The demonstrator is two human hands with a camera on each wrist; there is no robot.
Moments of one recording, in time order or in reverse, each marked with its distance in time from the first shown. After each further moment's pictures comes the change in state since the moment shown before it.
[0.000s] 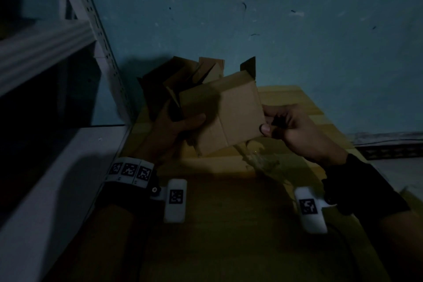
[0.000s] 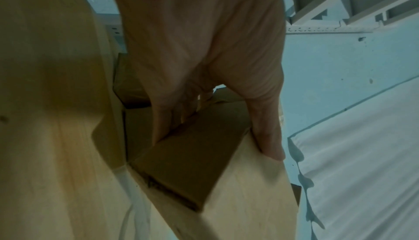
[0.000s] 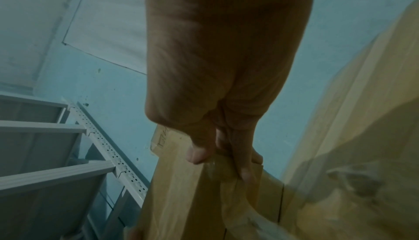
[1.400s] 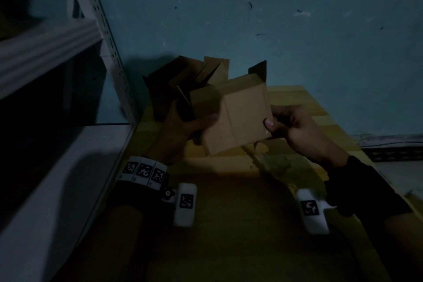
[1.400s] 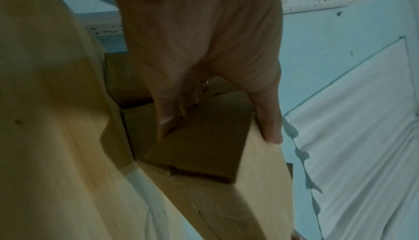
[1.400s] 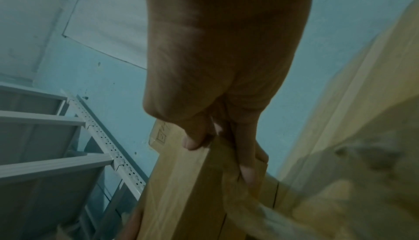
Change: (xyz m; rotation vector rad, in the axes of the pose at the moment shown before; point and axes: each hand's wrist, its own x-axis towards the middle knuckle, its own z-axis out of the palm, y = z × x) left_hand -0.009 0.006 0.015 0.156 0.079 -0.016; right_hand 0.005 0.004 0.006 -0.080 0.098 0.059
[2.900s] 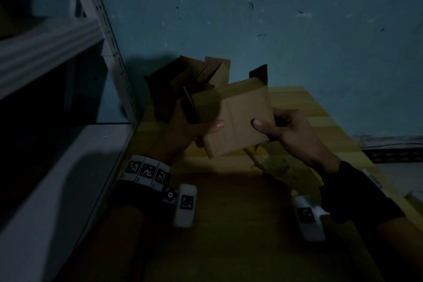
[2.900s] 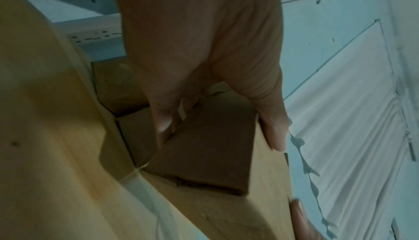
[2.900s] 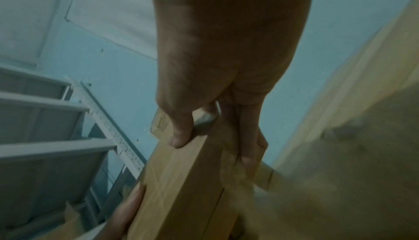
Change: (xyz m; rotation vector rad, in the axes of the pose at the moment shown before) left_hand -0.004 0.003 0.002 0.122 -0.053 -0.004; right_hand -0.002 -0.004 0.014 0.116 0.072 0.054
